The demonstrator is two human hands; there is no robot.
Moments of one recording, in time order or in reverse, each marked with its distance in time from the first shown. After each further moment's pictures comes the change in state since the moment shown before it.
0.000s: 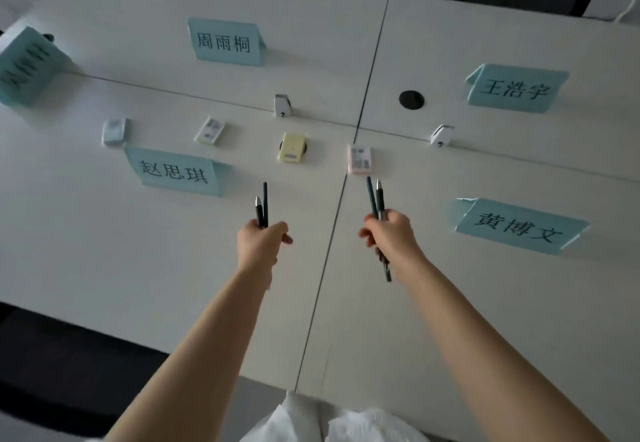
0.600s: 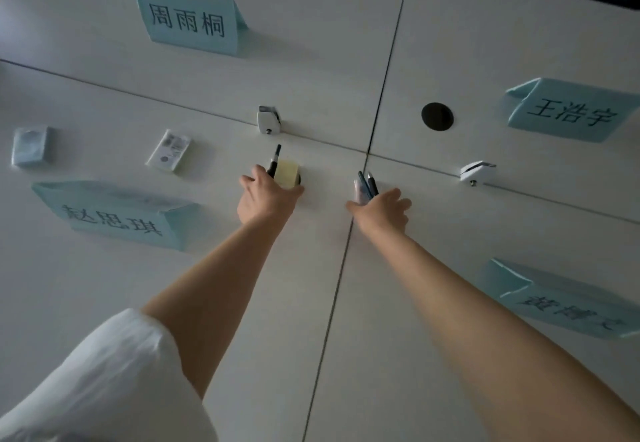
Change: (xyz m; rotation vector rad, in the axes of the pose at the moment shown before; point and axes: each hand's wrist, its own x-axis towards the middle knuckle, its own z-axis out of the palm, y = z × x) left_hand 0.198 0.096 0.103 0.781 0.087 0.168; right_hand 0.202 -0.066 0.070 -0.563 0.235 0.122
